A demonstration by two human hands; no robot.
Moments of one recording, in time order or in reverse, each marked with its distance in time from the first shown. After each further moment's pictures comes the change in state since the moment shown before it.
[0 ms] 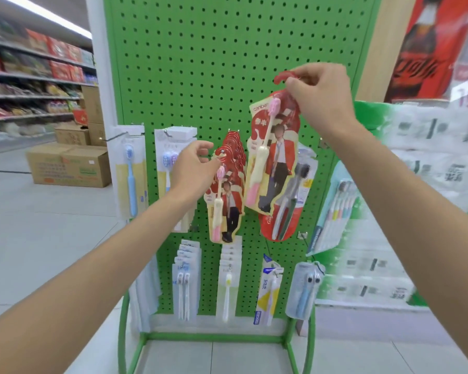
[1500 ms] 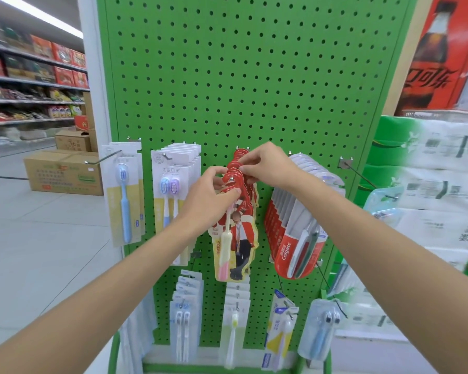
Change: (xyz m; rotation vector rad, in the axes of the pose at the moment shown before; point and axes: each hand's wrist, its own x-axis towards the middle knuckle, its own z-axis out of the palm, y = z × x) left_hand 0.041 -0.031 0.019 0.059 -0.180 0.031; right_hand 0.038 0.086 0.122 -0.186 -0.562 0.071
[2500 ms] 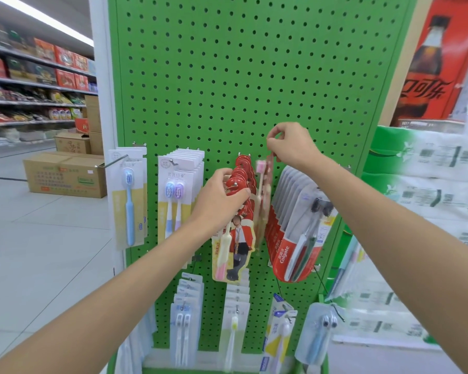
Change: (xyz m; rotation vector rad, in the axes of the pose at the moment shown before) left_hand -0.004 0.014 0.005 -0.037 -0.014 0.002; right_hand 0.010 -0.007 -0.045 -0.035 0.247 0.051
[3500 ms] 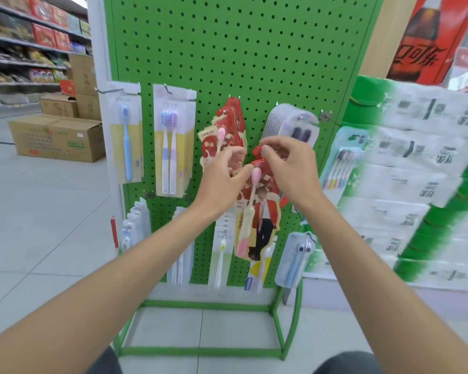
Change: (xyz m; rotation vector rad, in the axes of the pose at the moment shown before) left_hand -0.101 -0.018 0.043 -0.058 0.071 0.159; right_hand -0.195 0.020 0.027 0.169 0.260 -0.115
